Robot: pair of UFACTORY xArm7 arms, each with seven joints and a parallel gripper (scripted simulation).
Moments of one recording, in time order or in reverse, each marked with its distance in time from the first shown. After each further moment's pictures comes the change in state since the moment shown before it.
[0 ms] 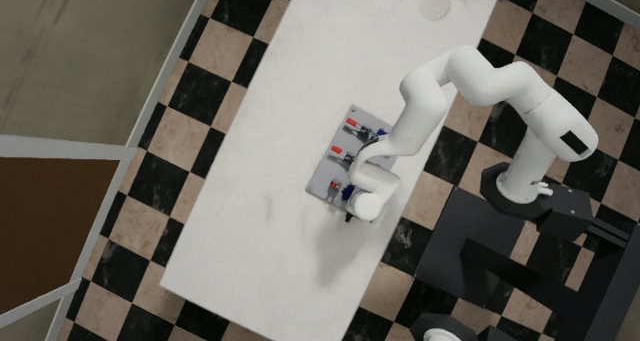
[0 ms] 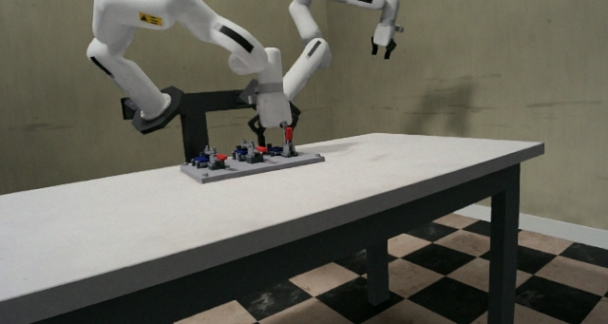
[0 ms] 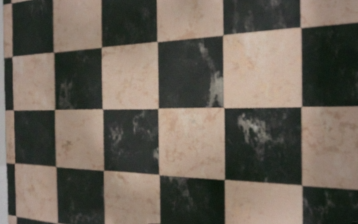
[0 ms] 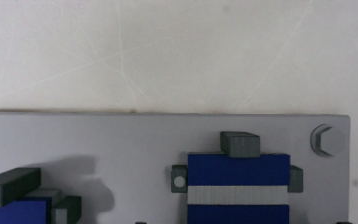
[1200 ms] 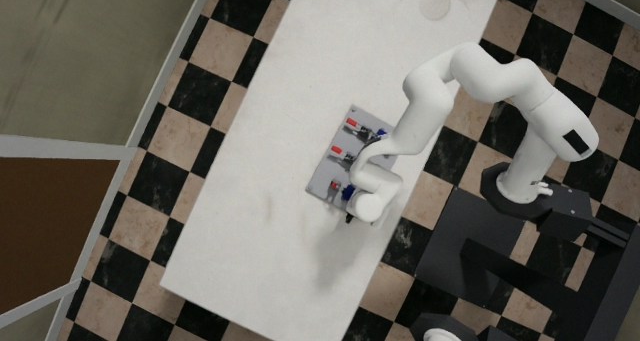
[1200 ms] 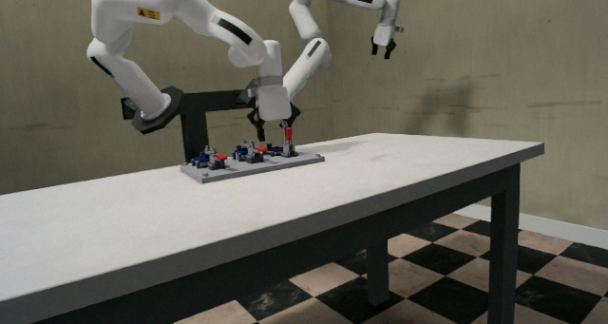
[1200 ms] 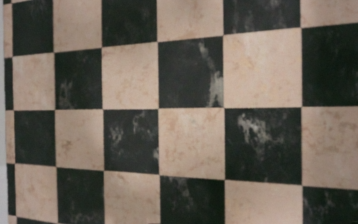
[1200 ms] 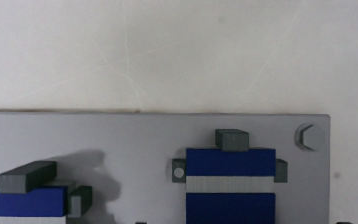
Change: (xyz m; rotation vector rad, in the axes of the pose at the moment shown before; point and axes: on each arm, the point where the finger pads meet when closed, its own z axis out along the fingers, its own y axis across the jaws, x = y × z) left arm 0.000 0.000 0.000 0.000 0.000 0.000; right arm 0.000 0.000 -0.021 0.000 0.000 0.000
